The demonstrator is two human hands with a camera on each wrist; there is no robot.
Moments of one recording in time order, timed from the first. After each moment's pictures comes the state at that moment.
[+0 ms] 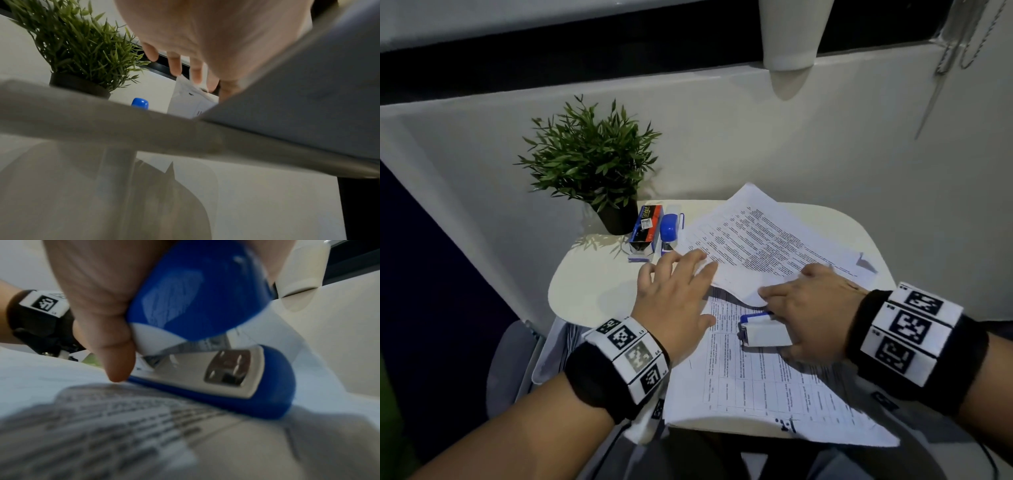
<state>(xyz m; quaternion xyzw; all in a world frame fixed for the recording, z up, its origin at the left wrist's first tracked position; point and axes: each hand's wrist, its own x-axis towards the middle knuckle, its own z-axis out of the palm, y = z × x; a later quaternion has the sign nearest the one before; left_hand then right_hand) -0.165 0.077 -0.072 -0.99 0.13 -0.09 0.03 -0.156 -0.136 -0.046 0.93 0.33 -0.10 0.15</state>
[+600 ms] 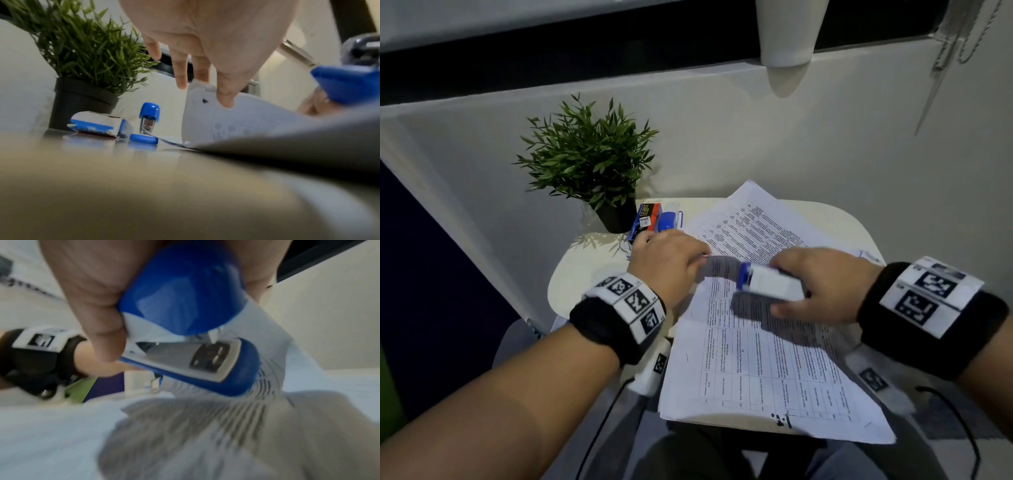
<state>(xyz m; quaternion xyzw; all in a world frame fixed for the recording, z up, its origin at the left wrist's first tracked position) -0.129 0.078 -0.042 -0.98 0.12 -0.12 -0.09 -0.139 -0.152 -0.032 0.95 0.28 -0.06 -0.08</state>
